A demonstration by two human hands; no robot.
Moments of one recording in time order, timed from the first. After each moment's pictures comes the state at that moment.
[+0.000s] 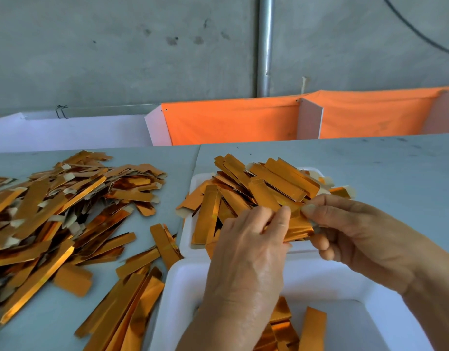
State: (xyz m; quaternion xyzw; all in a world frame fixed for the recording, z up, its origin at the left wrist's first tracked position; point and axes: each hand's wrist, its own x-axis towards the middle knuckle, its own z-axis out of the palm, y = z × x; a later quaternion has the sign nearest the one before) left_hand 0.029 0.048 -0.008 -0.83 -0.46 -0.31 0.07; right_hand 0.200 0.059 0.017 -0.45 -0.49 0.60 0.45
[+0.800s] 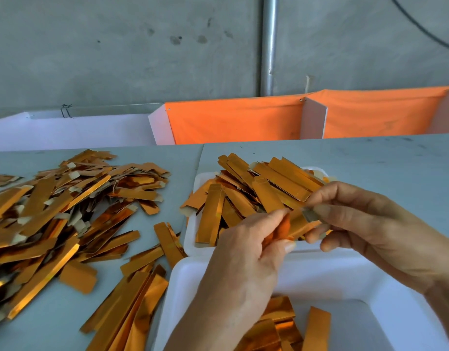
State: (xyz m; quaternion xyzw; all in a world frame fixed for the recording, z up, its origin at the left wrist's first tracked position) left_hand 0.014 0.044 0.000 -0.78 -0.44 -0.38 -0.24; right_hand 0.207 0.053 0.023 -0.39 -0.62 0.52 0.45
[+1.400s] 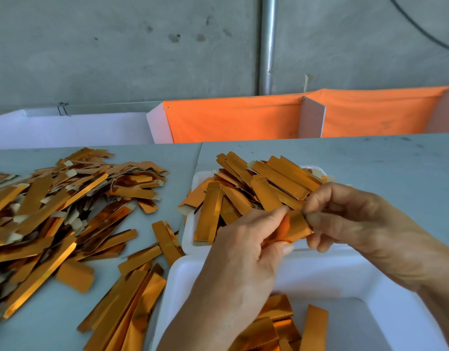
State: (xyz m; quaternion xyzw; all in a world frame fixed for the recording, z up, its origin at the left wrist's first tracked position) left_hand 0.013 0.045 -0.004 -0.79 -0.42 -0.38 -0.21; right_hand 0.201 0.049 0.025 -0.42 -0.66 0.44 0.43
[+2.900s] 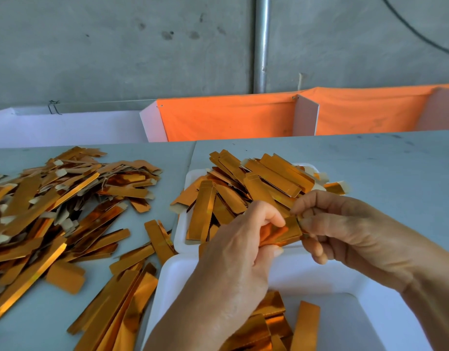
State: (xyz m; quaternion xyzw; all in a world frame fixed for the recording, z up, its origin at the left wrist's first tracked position) left_hand 0.012 0.038 0.004 -0.81 -0.43 -0.35 -0.21; right_hand 0.202 0.053 0.021 -0.43 -0.53 0.61 0.40
